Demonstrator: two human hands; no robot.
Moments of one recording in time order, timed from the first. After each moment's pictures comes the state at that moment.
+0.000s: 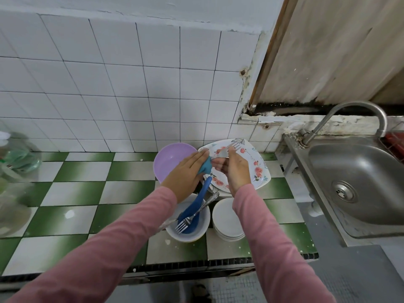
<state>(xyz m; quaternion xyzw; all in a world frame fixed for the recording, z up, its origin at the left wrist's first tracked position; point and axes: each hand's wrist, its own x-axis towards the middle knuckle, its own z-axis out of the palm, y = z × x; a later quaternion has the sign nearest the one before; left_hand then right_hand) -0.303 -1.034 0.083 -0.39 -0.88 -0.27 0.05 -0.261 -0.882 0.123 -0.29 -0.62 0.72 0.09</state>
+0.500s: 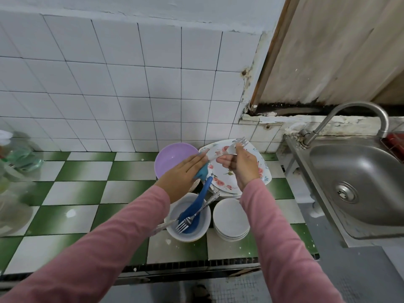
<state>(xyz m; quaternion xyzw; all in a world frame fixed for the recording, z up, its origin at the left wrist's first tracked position) -0.310 -1.052 0.076 -0.50 -0.84 -0.15 0.17 -0.264 -0.863 0.133 -0.29 -0.59 0.75 0.11</state>
